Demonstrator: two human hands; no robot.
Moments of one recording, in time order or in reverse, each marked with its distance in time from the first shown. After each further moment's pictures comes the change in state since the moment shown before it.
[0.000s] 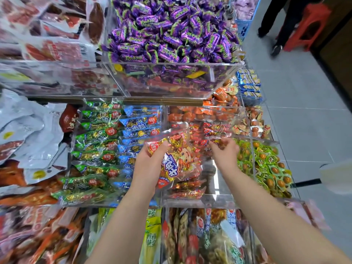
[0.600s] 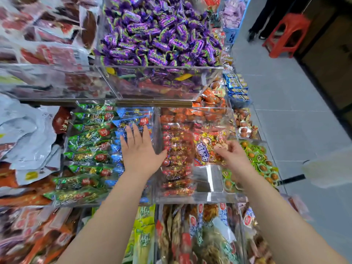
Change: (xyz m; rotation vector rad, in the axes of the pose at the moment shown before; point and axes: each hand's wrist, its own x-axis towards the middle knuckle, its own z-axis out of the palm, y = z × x) left_hand 0.053 -0.016 -0.003 1.595 0.155 0.391; right_hand -0.030 -0.006 -0.069 0.171 -0.197 0.022
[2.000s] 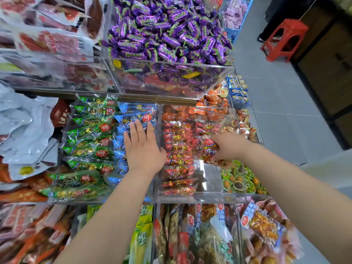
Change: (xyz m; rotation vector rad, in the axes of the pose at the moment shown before) left_hand -0.001 0.005 0.005 -0.031 0.065 0.013; right_hand 0.042 -0.050 0.004 -1.530 -0.372 -0.455
